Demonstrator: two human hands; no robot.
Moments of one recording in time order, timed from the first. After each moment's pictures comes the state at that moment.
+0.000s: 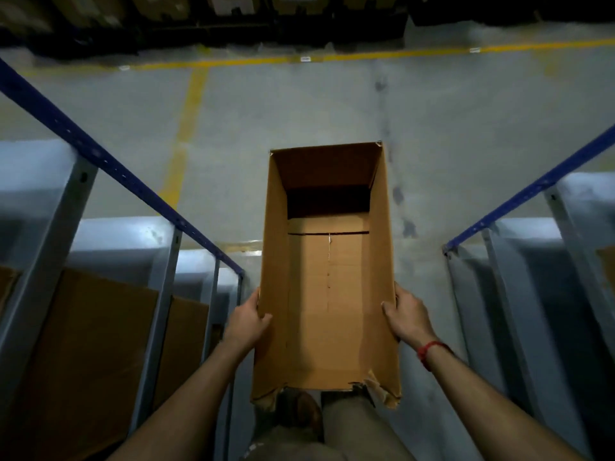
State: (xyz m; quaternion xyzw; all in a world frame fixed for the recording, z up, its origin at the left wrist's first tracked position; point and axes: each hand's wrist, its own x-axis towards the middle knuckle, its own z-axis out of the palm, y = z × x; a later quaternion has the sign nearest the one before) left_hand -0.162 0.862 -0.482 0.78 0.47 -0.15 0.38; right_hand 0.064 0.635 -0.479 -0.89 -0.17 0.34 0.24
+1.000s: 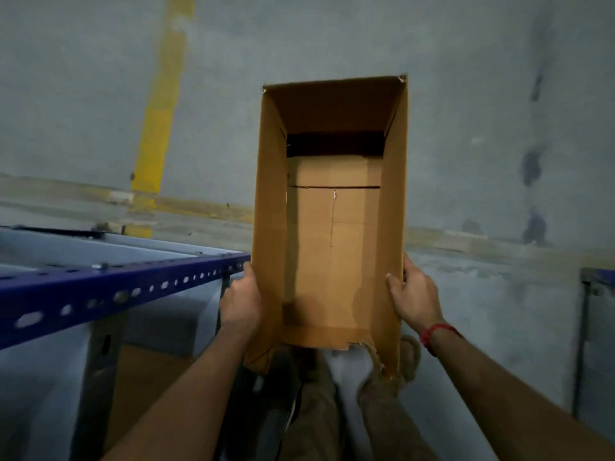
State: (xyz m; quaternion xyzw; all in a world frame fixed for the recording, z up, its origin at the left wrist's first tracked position) left_hand -0.084 1.142 -0.765 0.71 0.59 -0.28 0.26; right_hand 0.141 0.959 -0.814 -0.88 -0.22 0.39 0.17
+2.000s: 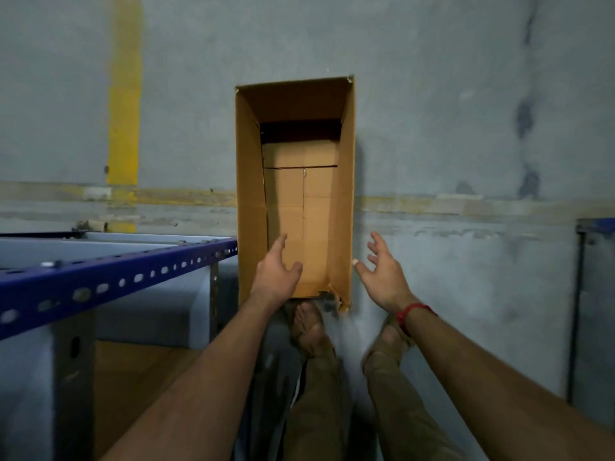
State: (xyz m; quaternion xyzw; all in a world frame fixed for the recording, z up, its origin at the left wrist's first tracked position) left_hand -0.044 1.116 -0.788 0.62 0.56 -0.19 0.52; right_hand 0.095 0.956 -0.840 -0.82 -0.10 0.49 0.29
